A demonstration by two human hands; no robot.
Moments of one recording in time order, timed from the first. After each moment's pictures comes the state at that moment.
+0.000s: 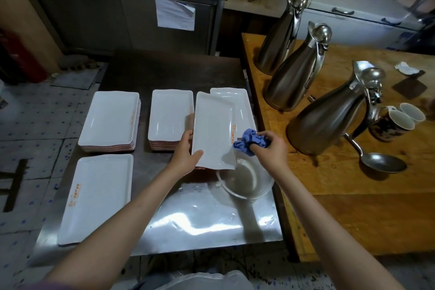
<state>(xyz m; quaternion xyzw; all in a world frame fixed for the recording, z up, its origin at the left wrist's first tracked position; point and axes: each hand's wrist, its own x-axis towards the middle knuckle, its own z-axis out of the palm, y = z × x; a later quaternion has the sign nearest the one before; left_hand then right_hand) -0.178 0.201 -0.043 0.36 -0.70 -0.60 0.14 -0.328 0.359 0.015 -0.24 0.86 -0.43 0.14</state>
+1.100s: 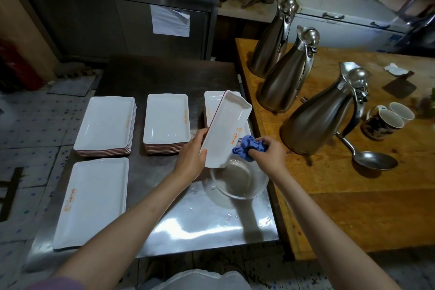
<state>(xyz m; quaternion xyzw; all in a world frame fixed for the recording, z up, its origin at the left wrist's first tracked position) -0.192 0.228 -0.026 0.30 -0.85 -0.40 0.18 -0.337 0.373 0.006 -0.23 0.88 -0.39 0.14</state>
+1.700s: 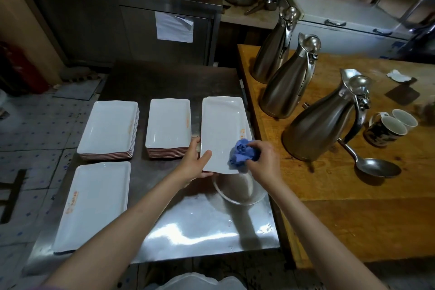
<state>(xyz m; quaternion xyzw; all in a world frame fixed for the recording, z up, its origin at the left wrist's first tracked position) -0.191 0.229 -0.016 0.34 -0.56 -0.75 0.11 -0.323 0.368 0.004 -0.32 0.88 -0.34 0.08</state>
